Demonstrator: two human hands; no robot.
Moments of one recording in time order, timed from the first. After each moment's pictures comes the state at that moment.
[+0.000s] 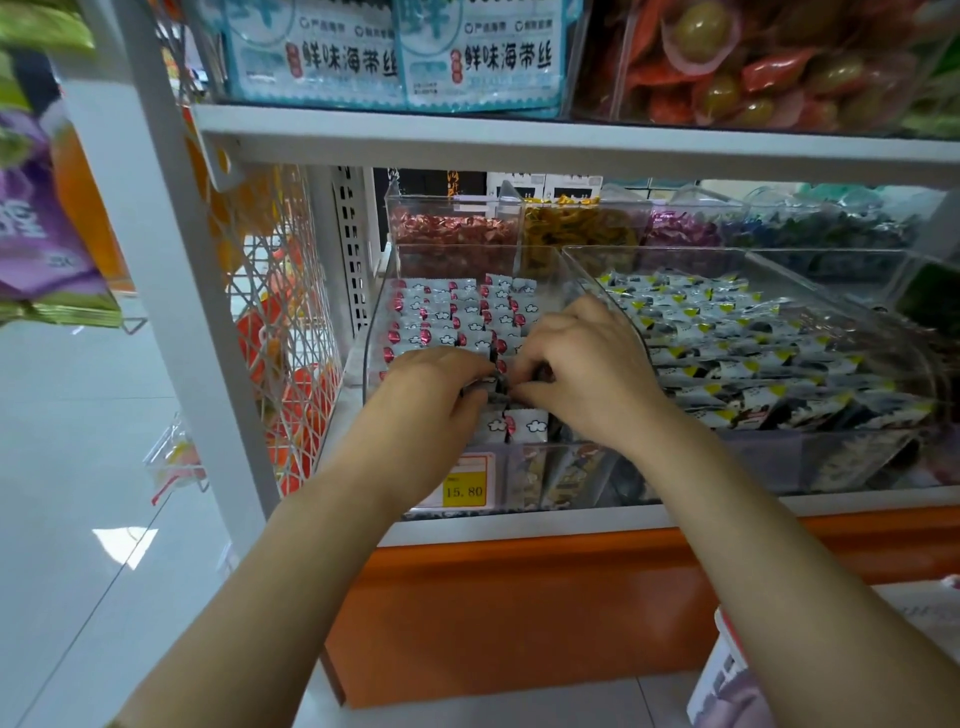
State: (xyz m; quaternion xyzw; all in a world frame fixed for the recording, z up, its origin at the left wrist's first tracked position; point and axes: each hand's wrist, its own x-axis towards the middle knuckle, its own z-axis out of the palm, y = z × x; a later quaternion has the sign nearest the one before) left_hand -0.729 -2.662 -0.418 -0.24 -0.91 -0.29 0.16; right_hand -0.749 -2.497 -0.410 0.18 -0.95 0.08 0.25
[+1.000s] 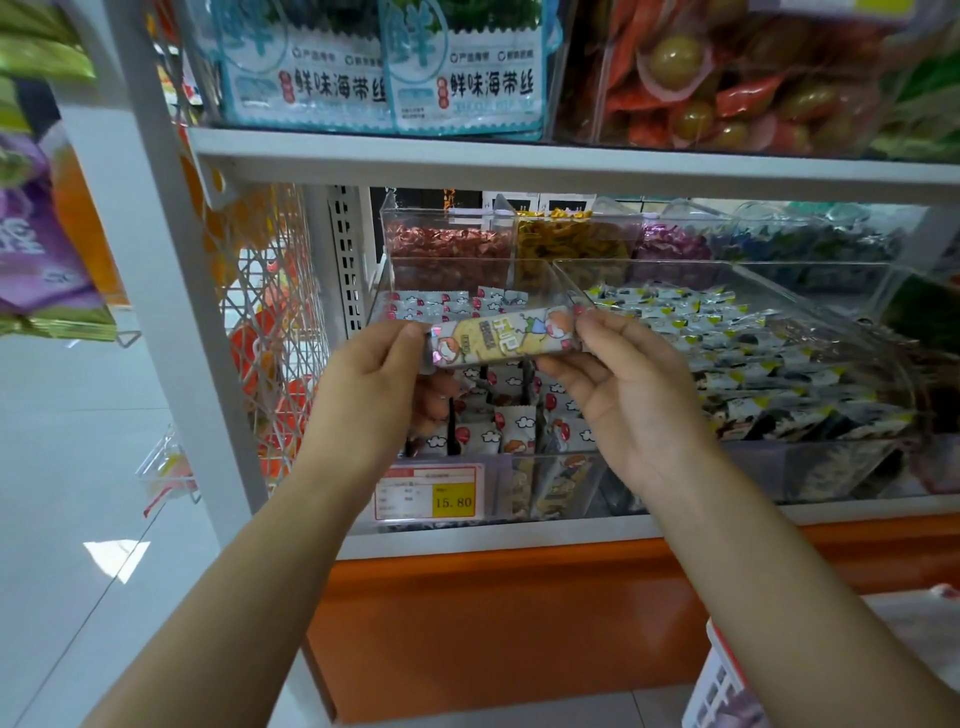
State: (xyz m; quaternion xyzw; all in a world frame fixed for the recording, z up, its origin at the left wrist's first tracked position) left_hand -0.722 -2.667 -0.402 -0.07 -0.72 -0.68 0.10; right_hand -0.718 -2.496 -0.403 0.03 -0.48 0.86 0.14
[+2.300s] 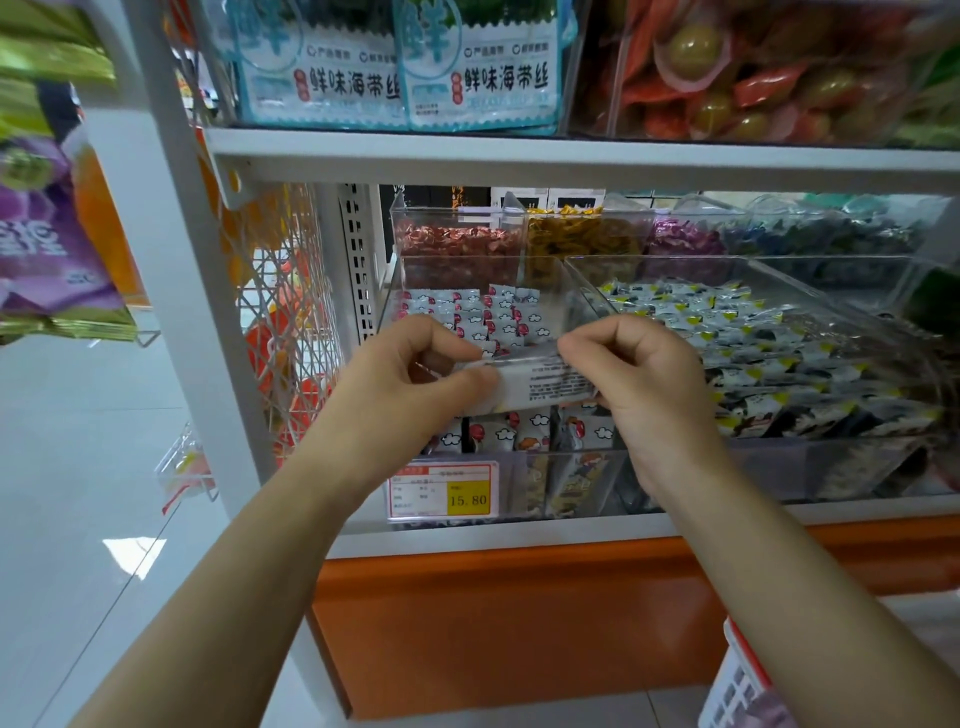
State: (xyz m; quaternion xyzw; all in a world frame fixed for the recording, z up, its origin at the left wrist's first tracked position) left_hand -0.713 -2.675 -0.395 -0.15 -0.78 -0.60 0.06; right_hand -0.716 -2.495 -0.412 0.09 -0.74 0.62 0.25
